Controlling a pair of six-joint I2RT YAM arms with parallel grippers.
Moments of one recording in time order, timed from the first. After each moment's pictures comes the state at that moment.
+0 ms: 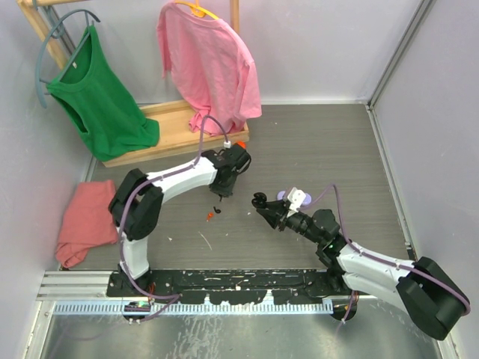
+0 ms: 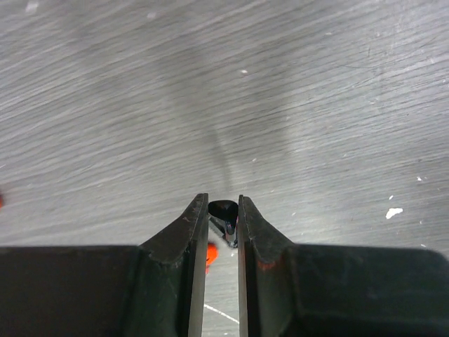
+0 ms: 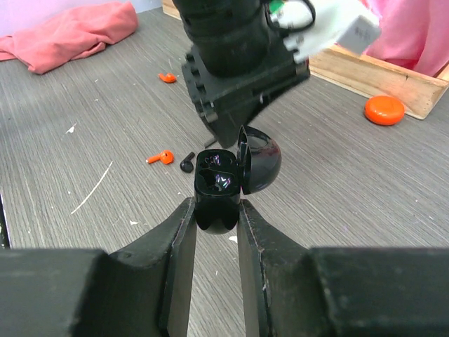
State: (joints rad) left arm -0.77 1.95 1.44 -0.77 -0.24 -0.39; right arm 0.69 0.90 0.07 0.86 -0.27 0.02
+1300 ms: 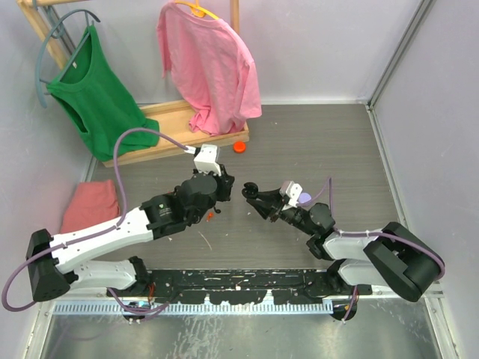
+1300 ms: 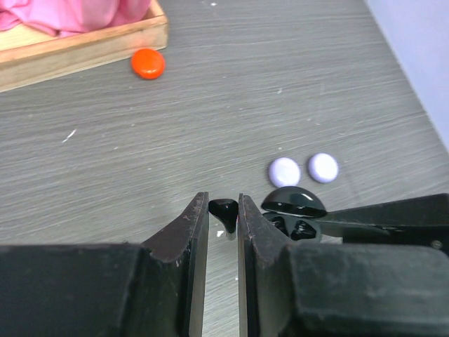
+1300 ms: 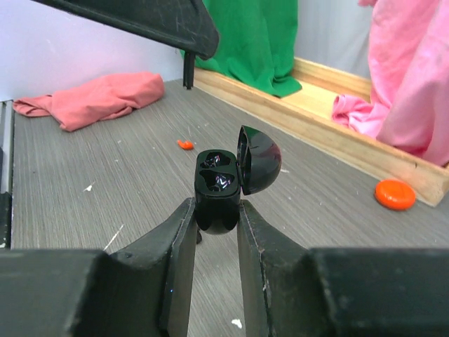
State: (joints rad) left arm -1.08 1.16 0.98 -0.20 -0.62 -0.53; right arm 0.69 1.24 0.13 1.32 -0.34 0.06
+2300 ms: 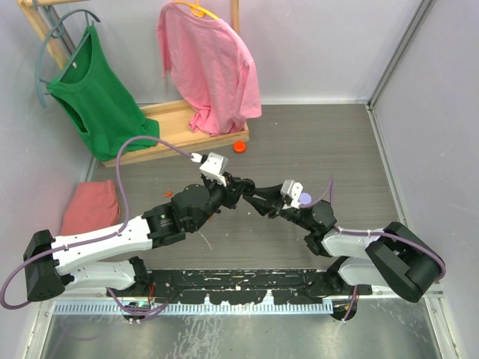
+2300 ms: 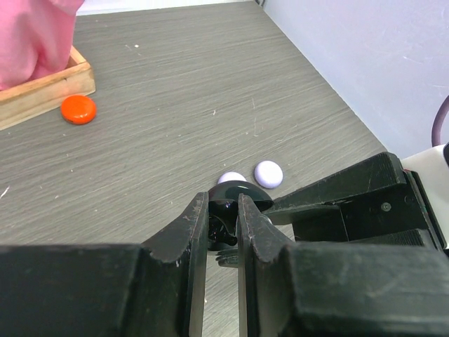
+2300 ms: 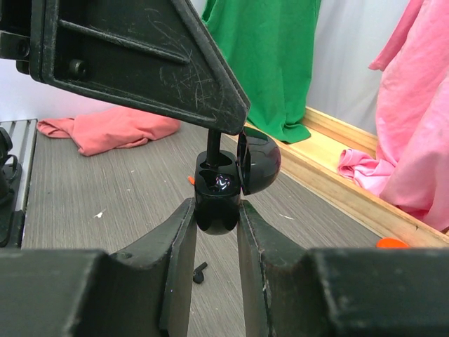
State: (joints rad) left arm -1.14 1.10 0.83 0.15 -0.50 -0.38; right arm 0.69 1.24 0.19 1.40 -0.43 0.04
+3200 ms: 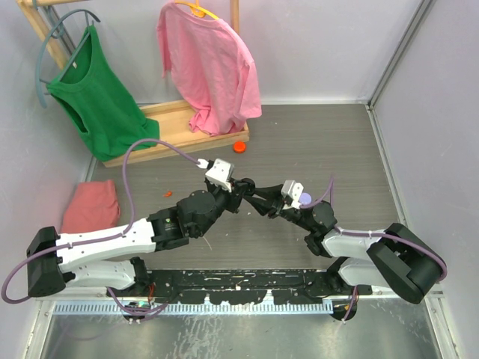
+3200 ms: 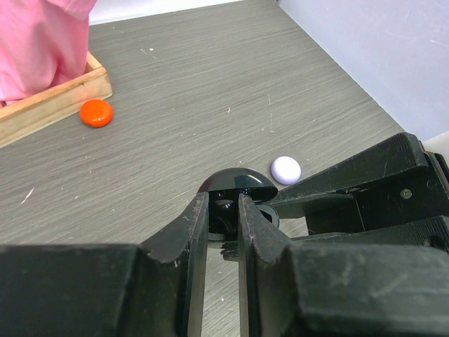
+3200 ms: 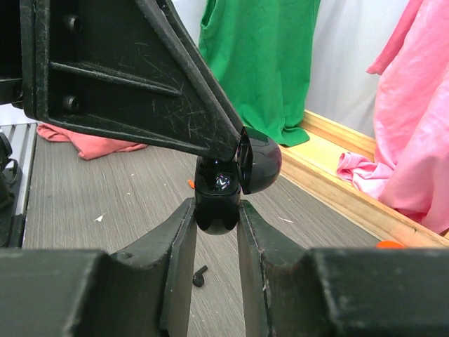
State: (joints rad) left arm -1.20 1.13 0.82 0.17 -0.60 -0.29; right arm 0.70 1.23 0.19 1.39 -0.42 0.04
